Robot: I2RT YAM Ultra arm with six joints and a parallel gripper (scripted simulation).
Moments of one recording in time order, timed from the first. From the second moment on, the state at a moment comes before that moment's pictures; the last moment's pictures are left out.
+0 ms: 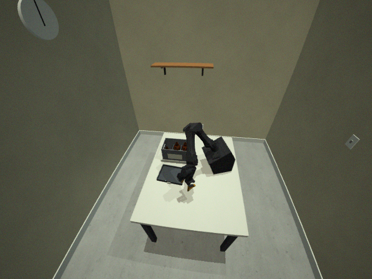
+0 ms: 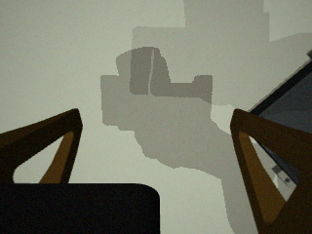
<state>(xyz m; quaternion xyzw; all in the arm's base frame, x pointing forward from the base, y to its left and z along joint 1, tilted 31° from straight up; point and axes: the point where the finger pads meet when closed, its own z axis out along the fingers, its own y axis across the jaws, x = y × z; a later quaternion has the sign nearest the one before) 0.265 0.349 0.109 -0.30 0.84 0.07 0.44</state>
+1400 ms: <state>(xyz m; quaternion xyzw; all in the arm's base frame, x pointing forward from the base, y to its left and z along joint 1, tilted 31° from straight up) 0.401 0.163 0.269 -0.09 0.81 0.07 0.58</state>
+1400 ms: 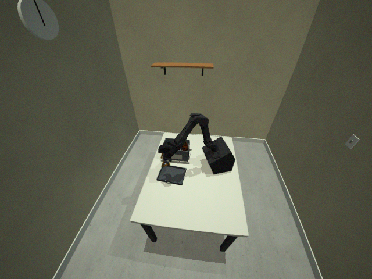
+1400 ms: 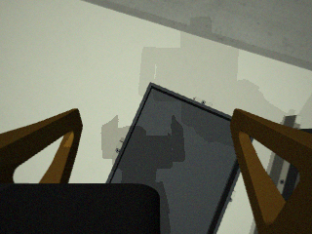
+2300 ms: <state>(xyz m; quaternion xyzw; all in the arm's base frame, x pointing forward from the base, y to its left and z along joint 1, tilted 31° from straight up) 0.399 0.037 0.361 -0.01 0.75 0.02 0.67</state>
